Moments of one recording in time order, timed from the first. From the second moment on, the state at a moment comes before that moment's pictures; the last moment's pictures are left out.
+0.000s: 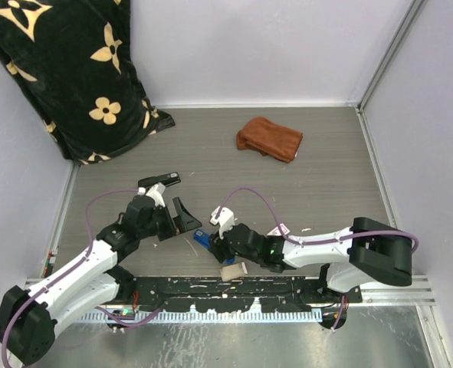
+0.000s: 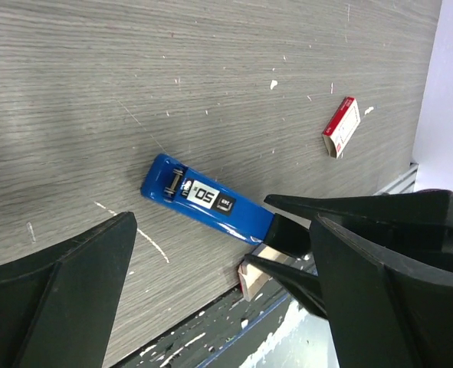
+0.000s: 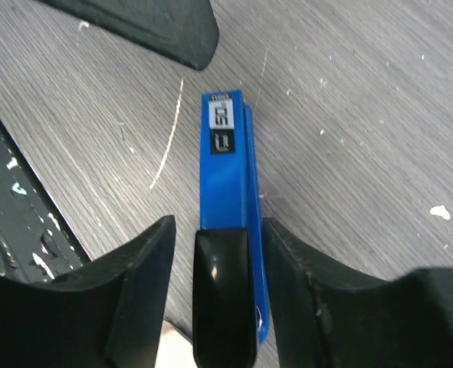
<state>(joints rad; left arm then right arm) -0.54 0.84 0.37 -0.18 0.27 -0.89 1.26 1.39 0.49 0.36 0.23 0.31</state>
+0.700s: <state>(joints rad) -0.50 0.76 0.37 -0.32 0.19 -0.85 1.25 1.71 0.80 0.21 0.31 0.29</state>
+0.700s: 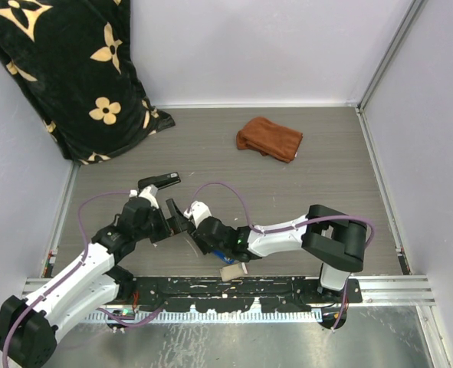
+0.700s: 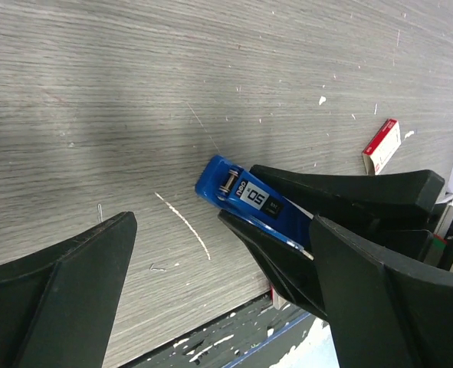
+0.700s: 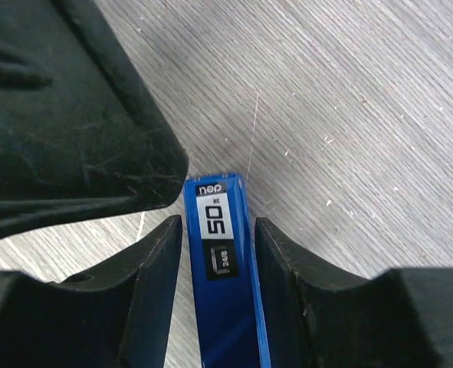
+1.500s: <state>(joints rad) -0.48 0.76 0.35 -0.21 0.31 -0.92 1.19 1.58 0.60 0.50 0.19 0.24</state>
